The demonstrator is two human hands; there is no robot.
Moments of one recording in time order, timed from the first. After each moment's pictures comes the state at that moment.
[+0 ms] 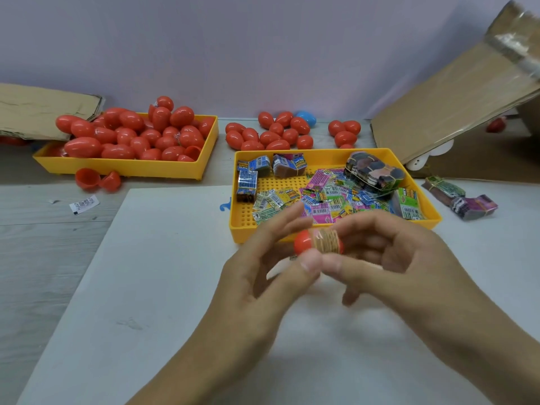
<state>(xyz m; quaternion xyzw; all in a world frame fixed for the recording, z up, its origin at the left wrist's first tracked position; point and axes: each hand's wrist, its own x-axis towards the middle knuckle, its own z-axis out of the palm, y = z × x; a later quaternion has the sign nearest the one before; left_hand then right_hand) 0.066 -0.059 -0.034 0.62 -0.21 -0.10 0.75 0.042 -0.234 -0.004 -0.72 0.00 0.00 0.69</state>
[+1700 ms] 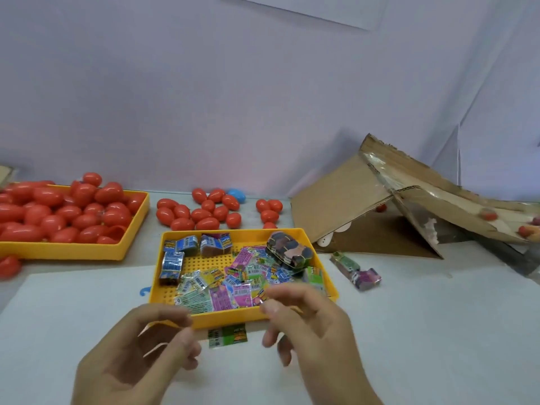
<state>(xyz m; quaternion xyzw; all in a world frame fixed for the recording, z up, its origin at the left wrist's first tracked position) 0.085 -0.059 -0.034 0.65 -0.06 0.12 0.75 0.041 -0.231 0.006 -0.70 0.09 -0.13 0.70</state>
